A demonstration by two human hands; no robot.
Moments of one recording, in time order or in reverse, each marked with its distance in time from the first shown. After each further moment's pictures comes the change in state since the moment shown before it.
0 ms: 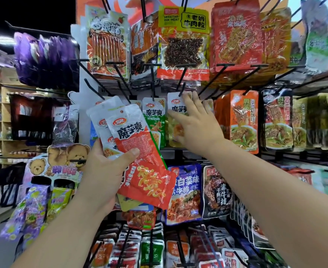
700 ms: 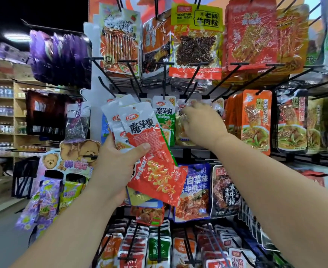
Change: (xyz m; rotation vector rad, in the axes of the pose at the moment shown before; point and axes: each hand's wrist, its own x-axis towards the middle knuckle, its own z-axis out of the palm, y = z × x) left_hand 0.000 0.012 -0.002 -0.001 -0.009 -0.033; right_hand 0.021 -0.010 -0.002 0.193 -0.031 0.109
